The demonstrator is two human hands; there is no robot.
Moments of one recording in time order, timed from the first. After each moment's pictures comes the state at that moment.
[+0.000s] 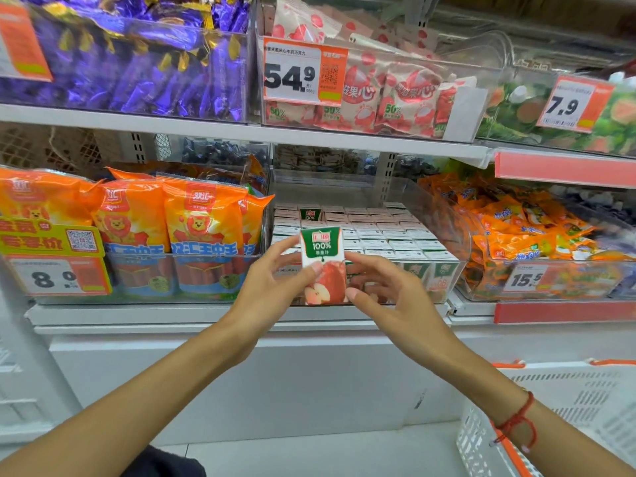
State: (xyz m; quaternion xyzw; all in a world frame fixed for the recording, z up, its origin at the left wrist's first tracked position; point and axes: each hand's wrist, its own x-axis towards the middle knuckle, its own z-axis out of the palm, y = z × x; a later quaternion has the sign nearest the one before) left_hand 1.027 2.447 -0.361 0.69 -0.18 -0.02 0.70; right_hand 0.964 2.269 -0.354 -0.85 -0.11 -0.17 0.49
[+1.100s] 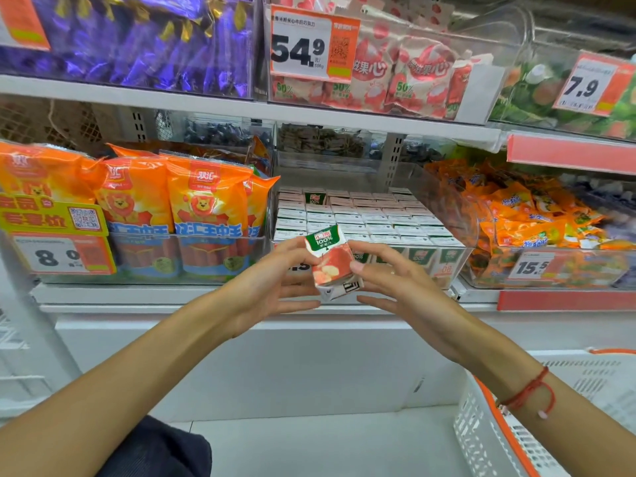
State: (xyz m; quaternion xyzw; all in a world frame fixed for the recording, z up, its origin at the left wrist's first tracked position) left_hand 1.031 2.457 -0.354 0.62 -0.09 -0.27 0.73; right_hand 0.963 2.268 -0.345 -0.77 -0.02 0.00 0.63
